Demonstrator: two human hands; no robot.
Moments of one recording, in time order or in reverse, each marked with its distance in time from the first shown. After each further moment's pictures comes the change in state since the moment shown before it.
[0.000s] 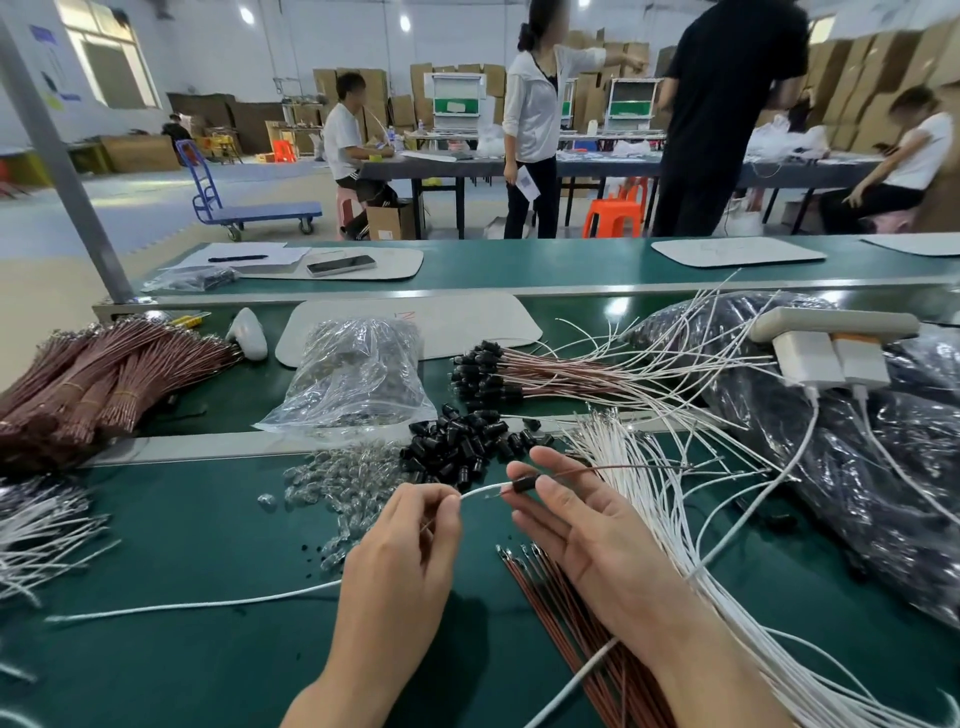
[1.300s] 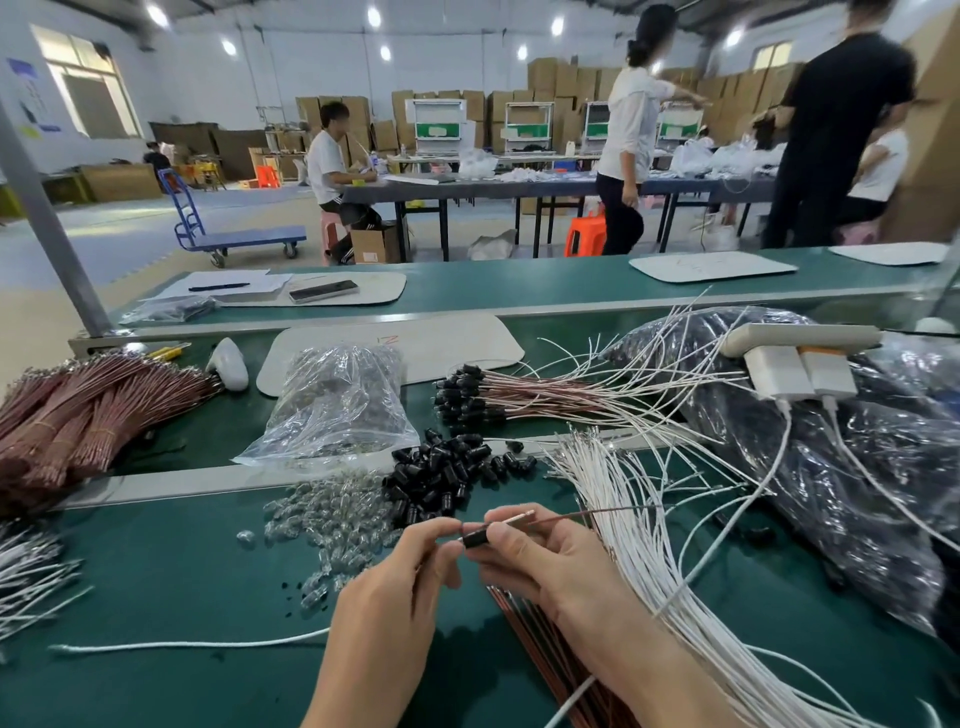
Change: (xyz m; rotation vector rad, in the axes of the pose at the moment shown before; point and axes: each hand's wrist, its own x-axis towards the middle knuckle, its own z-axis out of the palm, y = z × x) left_hand 0.001 0.005 -0.003 -0.044 -0.140 0.018; right_hand -0.004 0.008 0.011 -0.267 -0.004 0.026
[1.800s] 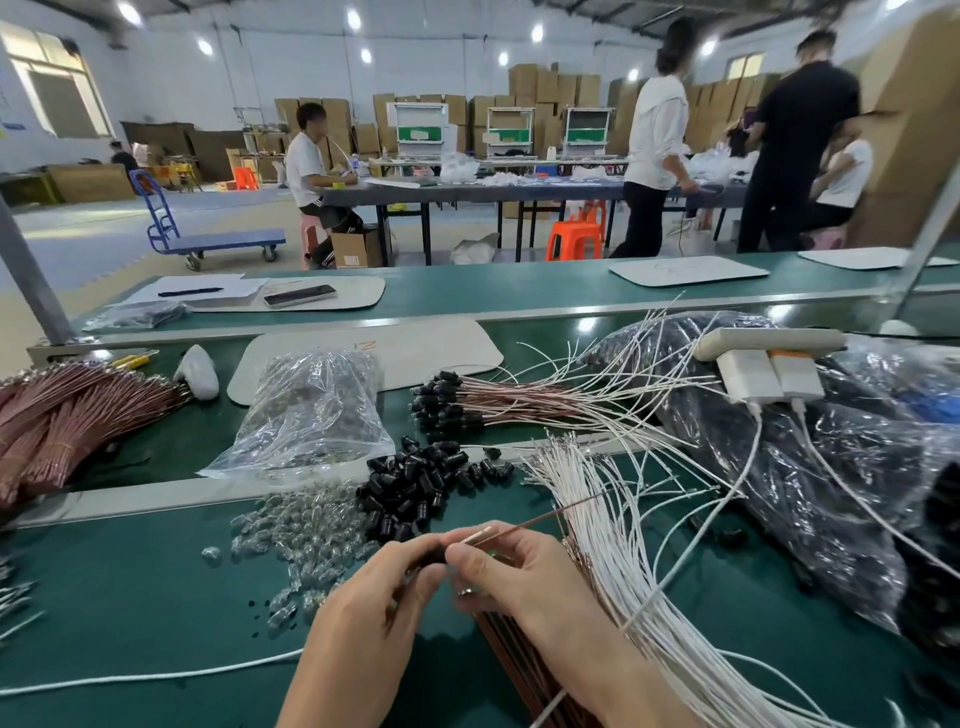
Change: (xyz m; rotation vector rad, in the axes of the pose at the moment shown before) left_hand 0.001 0.002 0.001 -0.010 -0.039 0.019; right_hand -0.004 -0.001 0.003 -0.252 0.001 -0.070
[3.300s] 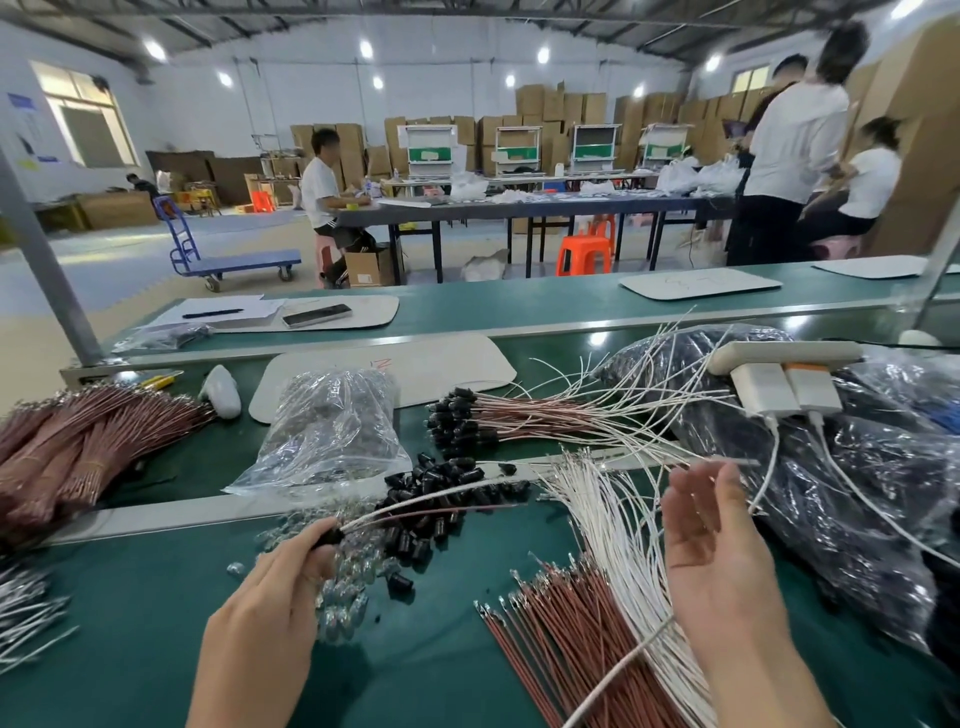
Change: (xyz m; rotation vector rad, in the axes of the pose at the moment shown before) left_hand 0.006 -0.043 -0.051 0.244 0.329 -0.021; right_hand -0.012 -0.030 -0.086 0.828 0.602 -0.280
